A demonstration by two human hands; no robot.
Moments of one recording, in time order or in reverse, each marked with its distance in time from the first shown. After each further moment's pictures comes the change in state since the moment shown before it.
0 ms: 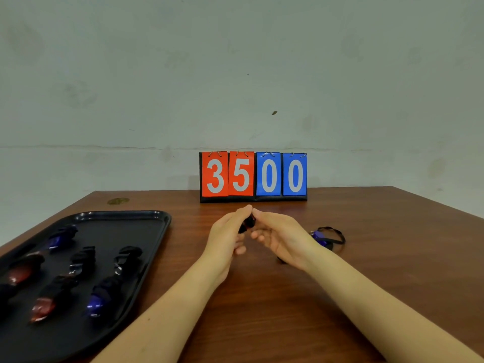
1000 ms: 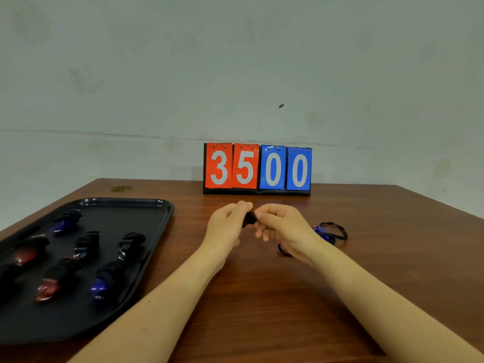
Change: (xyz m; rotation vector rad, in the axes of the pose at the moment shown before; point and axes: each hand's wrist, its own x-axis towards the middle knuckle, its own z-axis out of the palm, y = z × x) left_hand -0.001 0.002 -0.004 0.271 0.085 0.127; right_hand -0.003 -0.001 0.003 -0.404 0.017 -0.096
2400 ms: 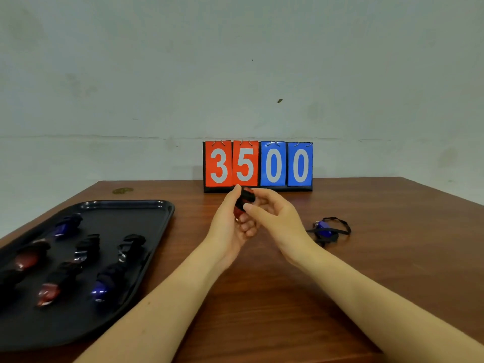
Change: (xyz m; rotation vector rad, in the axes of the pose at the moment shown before) left_hand -0.005 0.006 0.006 -0.630 -0.167 -0.201; right_hand 0.000 0.009 0.017 -0.072 0.164 -0.278
